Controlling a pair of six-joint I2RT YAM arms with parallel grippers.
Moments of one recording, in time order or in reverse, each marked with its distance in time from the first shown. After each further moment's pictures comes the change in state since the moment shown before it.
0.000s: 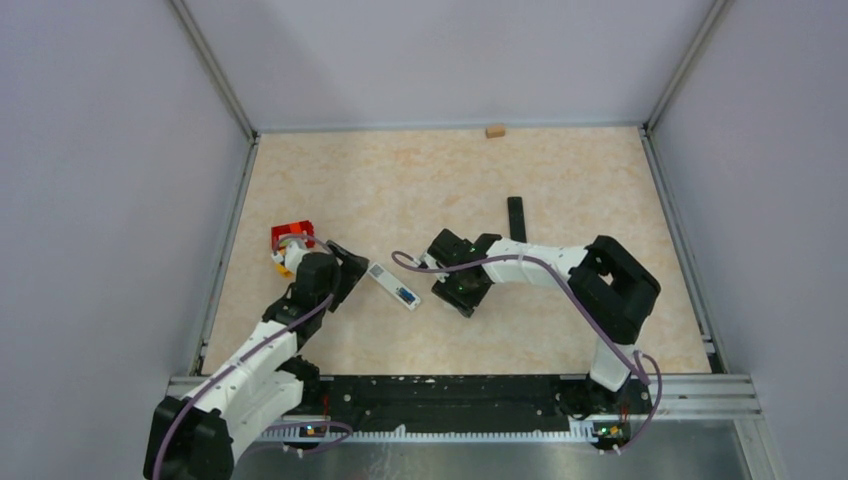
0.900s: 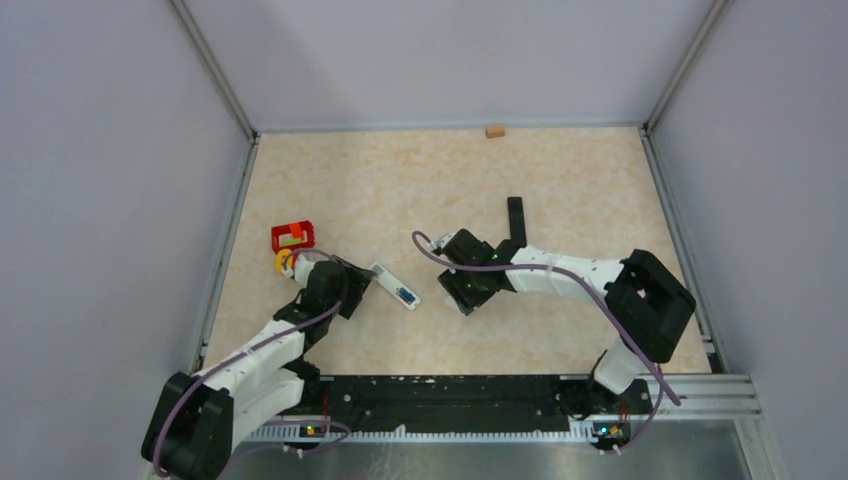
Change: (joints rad) left arm -0.054 0.105 -0.095 0.148 0.043 -0.201; right arm -0.008 -0.188 -0.126 0.126 0.042 0.269
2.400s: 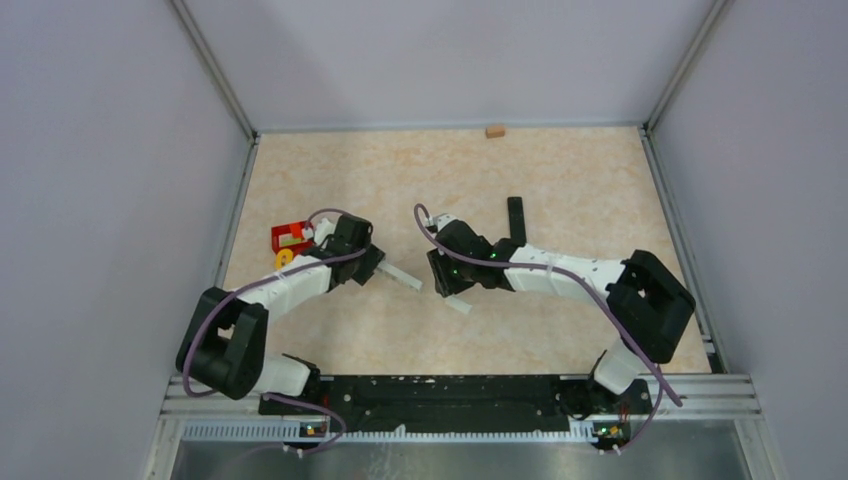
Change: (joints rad) left arm -0.009 0.428 0.439 -0.234 -0.024 0.052; right arm 0.019 0.017 0.036 0.205 0.001 0.201
